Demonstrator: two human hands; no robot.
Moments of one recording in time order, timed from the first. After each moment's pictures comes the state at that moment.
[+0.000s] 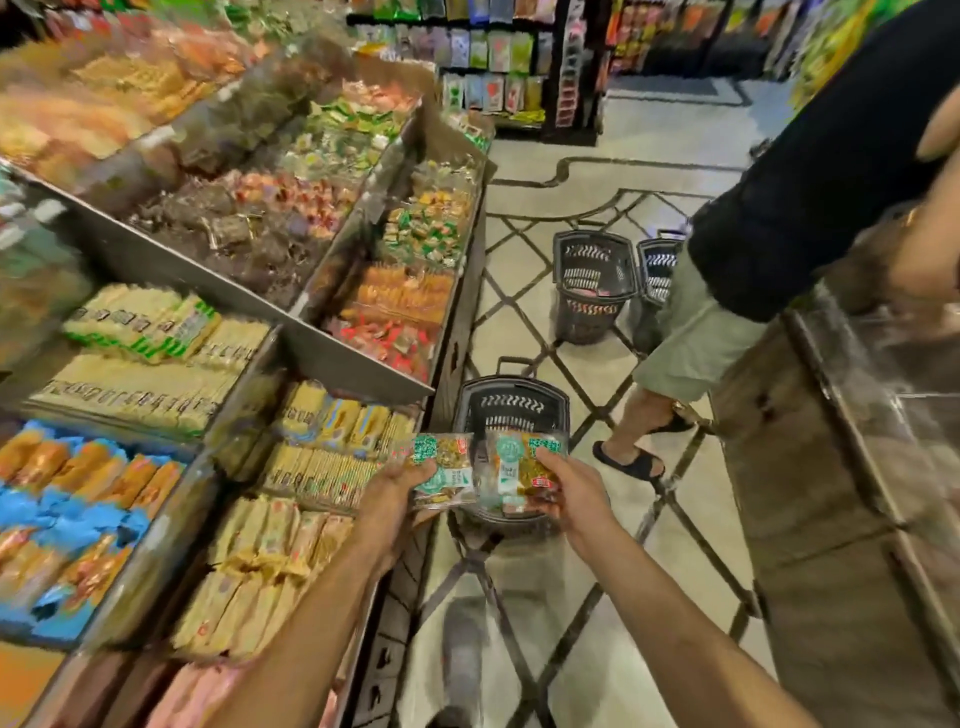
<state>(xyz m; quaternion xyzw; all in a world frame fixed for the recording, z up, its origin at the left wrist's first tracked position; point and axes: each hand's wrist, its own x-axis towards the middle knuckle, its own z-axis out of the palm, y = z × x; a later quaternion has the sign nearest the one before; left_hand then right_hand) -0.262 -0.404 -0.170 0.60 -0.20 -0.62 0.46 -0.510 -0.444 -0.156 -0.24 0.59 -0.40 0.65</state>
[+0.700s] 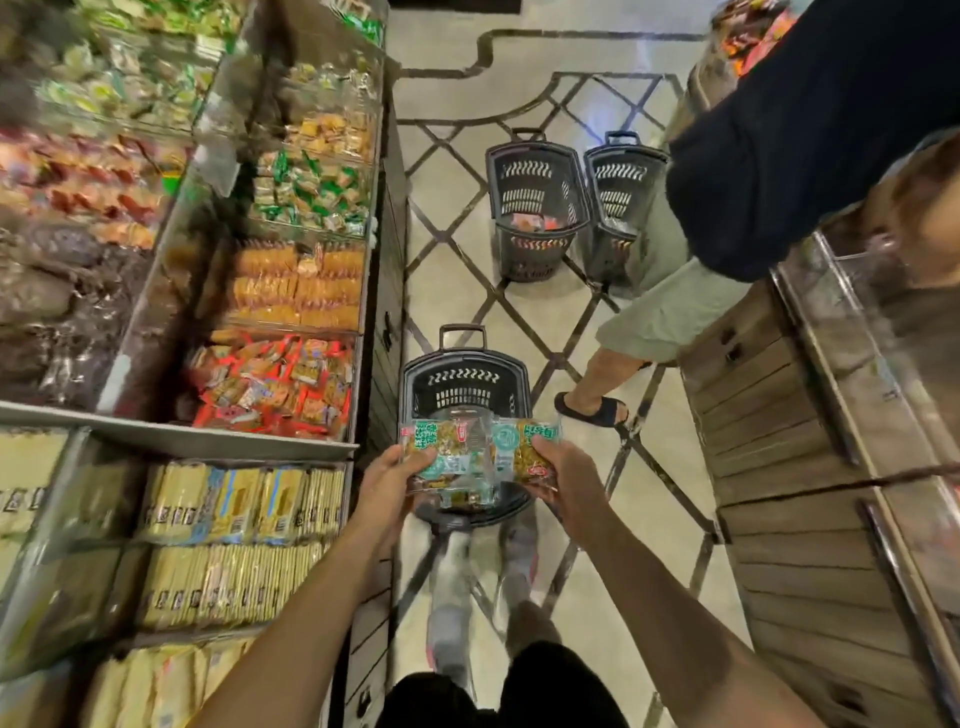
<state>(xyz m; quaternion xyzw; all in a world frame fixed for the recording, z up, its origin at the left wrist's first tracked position) -0.302 -0.623 -0.256 0.60 -0.17 -0.68 0.38 -0.555 -0.624 -0.239 -0.17 0.64 -0.40 0.64</state>
